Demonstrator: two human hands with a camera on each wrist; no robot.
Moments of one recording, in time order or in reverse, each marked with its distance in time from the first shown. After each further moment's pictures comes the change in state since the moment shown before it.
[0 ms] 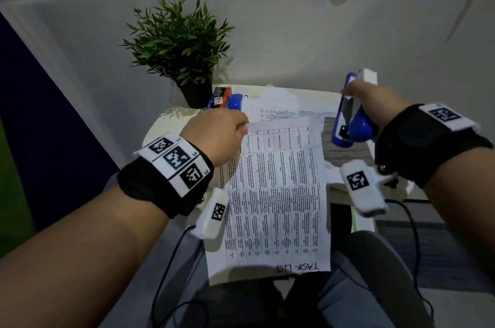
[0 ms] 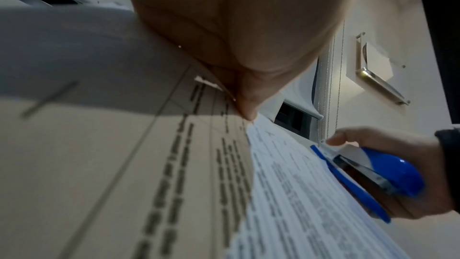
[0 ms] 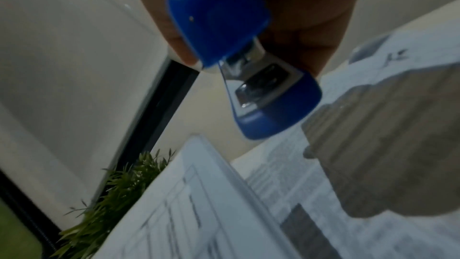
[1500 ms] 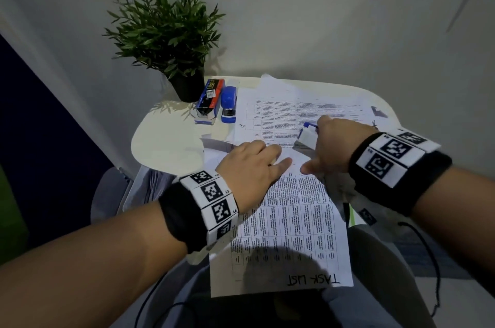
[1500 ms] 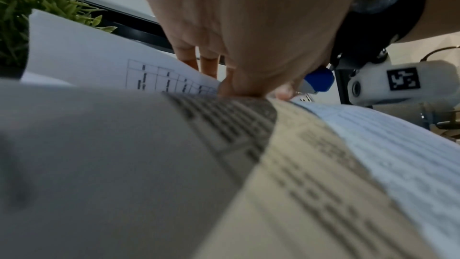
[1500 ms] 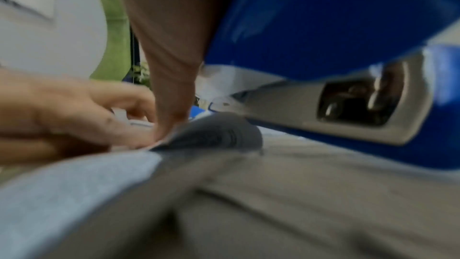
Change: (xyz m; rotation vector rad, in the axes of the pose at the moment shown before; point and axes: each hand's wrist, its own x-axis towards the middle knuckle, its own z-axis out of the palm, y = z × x) left_hand -0.013 0.025 0.074 0.439 -0.179 0.501; right_hand -0.023 0.028 0.029 -1.379 -0.338 -0.234
